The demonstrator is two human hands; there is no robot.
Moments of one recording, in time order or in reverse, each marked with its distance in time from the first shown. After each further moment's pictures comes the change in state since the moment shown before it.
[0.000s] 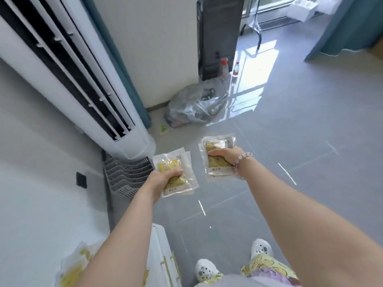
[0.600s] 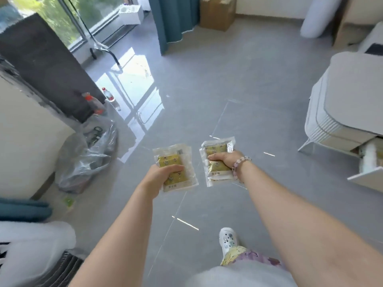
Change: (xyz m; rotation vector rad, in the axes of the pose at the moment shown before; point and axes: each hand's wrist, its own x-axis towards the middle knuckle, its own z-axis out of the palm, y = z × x) left_hand 0.015 0.028 0.409 0.621 -0.476 0.065; right_hand -0.049 0.153 -0.342 0.683 0.473 0.136
